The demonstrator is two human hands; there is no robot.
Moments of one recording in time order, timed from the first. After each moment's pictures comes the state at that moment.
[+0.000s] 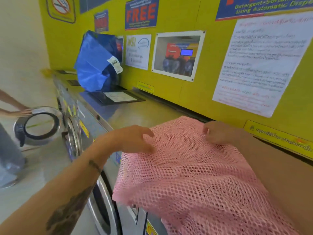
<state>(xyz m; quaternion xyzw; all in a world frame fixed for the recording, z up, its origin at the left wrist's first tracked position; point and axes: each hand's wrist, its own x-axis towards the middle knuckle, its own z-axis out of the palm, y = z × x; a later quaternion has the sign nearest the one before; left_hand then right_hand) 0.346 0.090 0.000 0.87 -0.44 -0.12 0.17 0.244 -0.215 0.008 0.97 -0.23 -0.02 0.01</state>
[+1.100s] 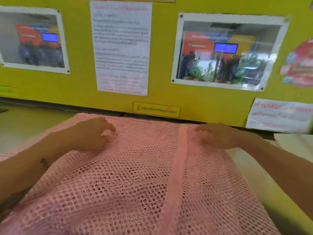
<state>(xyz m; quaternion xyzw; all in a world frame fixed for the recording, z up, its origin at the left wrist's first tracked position) 0.298 -0.103 0.000 0.72 -0.69 0.01 0.07 -0.079 -0.262 0.011 0.88 -0.46 0.01 -0.08</state>
